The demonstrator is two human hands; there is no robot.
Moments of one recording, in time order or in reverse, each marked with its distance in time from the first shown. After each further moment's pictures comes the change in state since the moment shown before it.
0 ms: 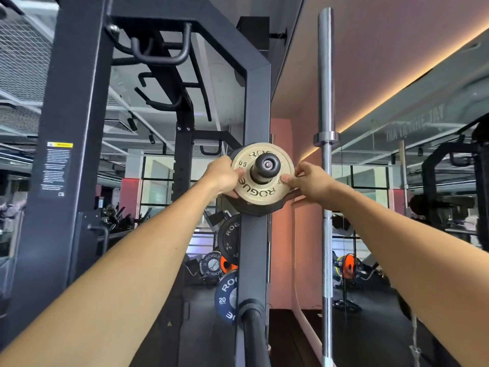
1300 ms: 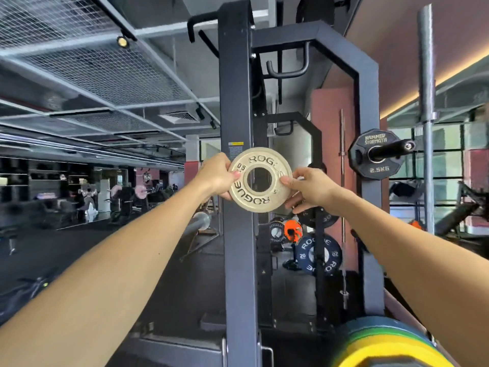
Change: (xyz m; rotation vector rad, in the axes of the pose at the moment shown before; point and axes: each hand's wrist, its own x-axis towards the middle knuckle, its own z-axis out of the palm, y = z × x) left_hand -0.301 -0.058 -0.435 0.252 0.001 -0.082; right_hand -0.266 -0.252 0.321 0.123 -0.250 -0.008
